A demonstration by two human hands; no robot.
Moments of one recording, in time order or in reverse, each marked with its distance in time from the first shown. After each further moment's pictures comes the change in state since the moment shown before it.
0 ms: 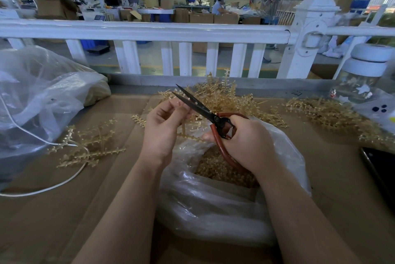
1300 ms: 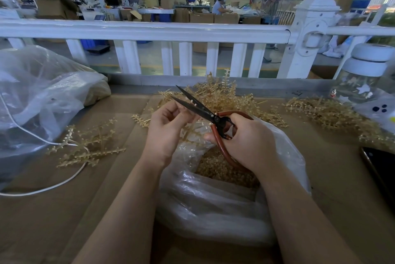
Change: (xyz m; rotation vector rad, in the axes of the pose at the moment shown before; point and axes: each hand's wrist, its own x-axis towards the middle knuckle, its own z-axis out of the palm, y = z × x) left_hand -0.001 -0.004 0.000 0.090 -0.106 0.051; right_hand 0.000 0.000 -0.002 -0.084 0.032 -0.037
